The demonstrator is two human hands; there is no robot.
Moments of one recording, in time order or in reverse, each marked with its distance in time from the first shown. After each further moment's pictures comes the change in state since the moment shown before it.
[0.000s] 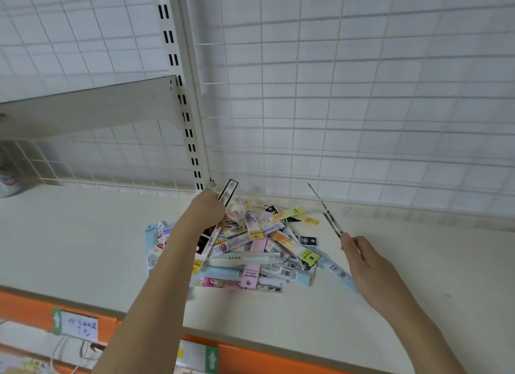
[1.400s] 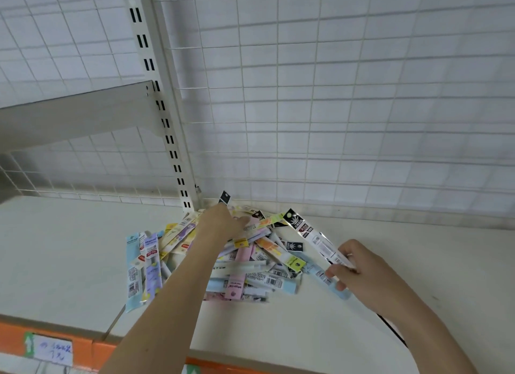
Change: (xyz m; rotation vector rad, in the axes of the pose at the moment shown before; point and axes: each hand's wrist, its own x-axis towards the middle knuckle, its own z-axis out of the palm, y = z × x) left_hand 0.015 0.015 0.057 0.293 0.037 0.058; right_hand 0.015 0.017 -0.018 0.044 -0.224 0.097
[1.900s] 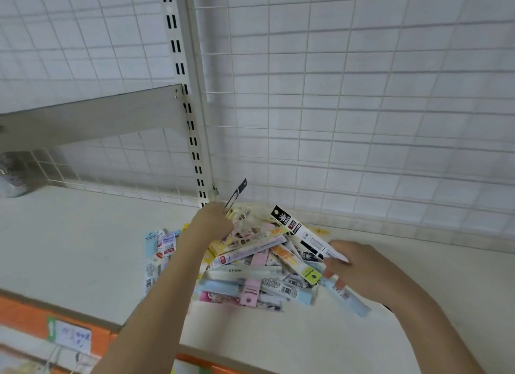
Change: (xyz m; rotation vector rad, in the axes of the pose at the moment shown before) left_hand -0.006 -0.029 -0.041 -0.129 -0.024 -0.070; right_hand 0.024 -0.040 -0.001 -0.290 -0.162 -0.145
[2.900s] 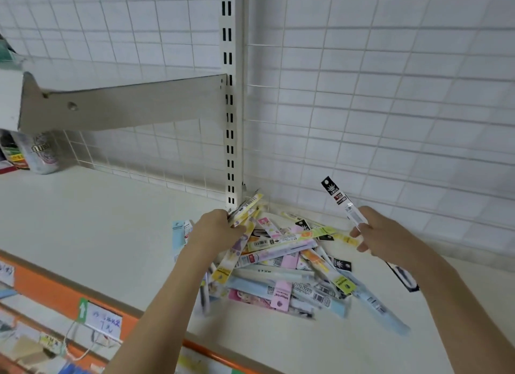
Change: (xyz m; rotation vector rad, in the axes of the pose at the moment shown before) left_hand -0.006 -0.051 -0.011 0.061 0.103 0.016; right_hand 0.061 -0.025 -0.016 0.058 0.094 0.035
